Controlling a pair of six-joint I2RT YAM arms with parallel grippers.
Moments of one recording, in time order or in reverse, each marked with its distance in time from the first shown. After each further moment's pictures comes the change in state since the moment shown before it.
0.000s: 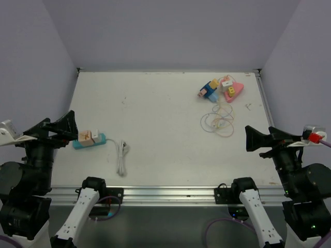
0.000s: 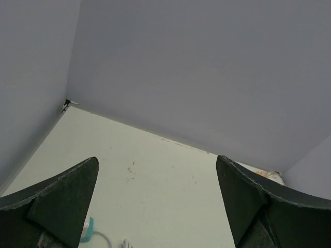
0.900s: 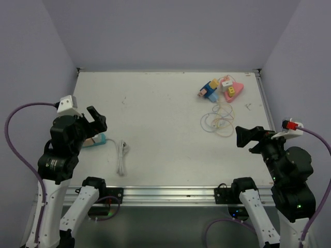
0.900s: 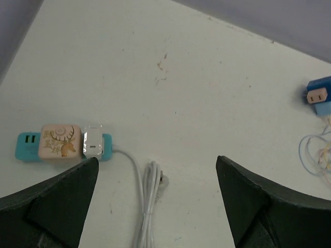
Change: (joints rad) left arm -0.001 0.154 -0.334 -0.044 0.053 -0.019; right arm 0.000 -0.006 -0.198 0.008 0.008 0.030
